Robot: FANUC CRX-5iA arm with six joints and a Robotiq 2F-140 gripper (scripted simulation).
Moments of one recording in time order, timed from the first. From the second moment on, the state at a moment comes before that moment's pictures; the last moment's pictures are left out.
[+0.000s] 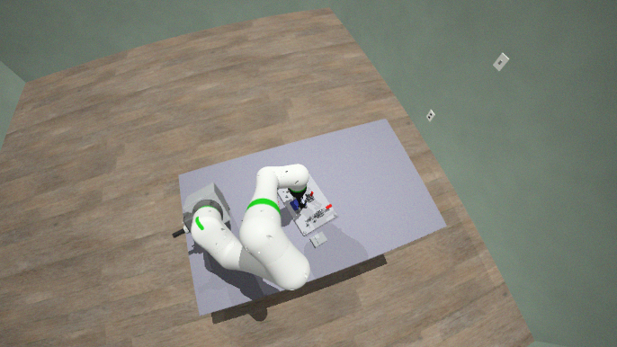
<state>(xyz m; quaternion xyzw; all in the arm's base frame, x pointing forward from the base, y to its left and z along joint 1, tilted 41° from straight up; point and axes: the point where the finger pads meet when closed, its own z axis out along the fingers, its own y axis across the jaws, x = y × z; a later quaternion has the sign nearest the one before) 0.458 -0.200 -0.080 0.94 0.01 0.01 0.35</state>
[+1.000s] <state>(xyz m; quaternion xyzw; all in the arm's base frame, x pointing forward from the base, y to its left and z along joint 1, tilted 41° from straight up) 0.460 -0.204 -0.083 0.94 0.01 0.01 0.35</state>
